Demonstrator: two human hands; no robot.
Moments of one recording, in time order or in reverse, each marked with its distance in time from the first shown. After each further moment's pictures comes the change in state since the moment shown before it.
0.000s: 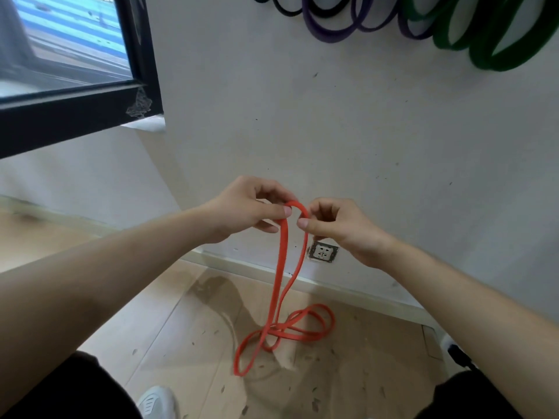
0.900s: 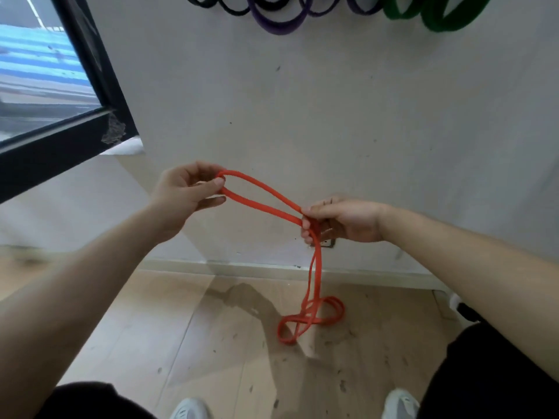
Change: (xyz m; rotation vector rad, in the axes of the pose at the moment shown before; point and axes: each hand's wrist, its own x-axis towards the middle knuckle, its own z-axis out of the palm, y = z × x) left_hand 0.002 -0.017 -0.060 -0.183 0.264 0.016; right_hand -0.005 0.004 -0.021 0.178 -0.224 0.315
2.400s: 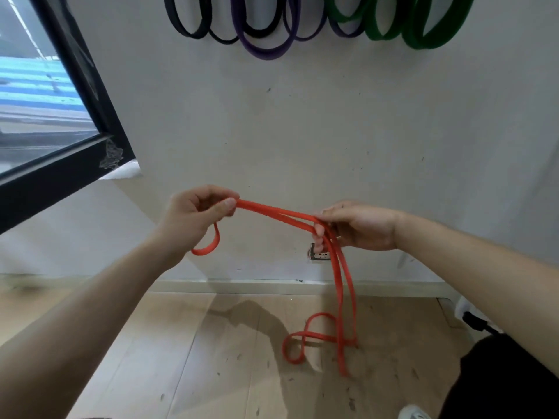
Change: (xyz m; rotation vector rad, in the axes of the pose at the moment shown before) left_hand -0.013 0.012 0.016 0.259 -0.033 0.111; right_hand -0.018 -0.007 -0.014 0.064 0.004 -0.053
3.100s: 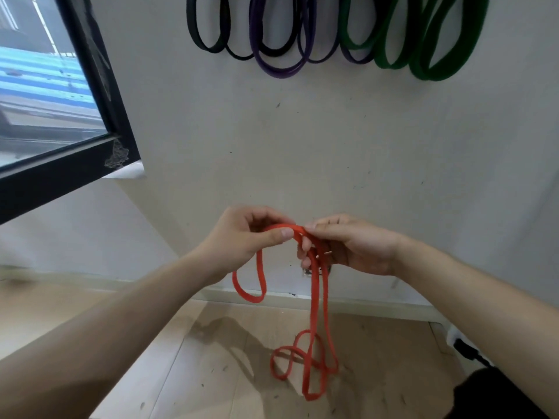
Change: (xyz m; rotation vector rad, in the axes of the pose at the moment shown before) left_hand -0.012 0.027 0.056 -0.057 -0.220 0.096; right_hand -0.016 -0.020 0.026 0.026 -0.041 -0.127
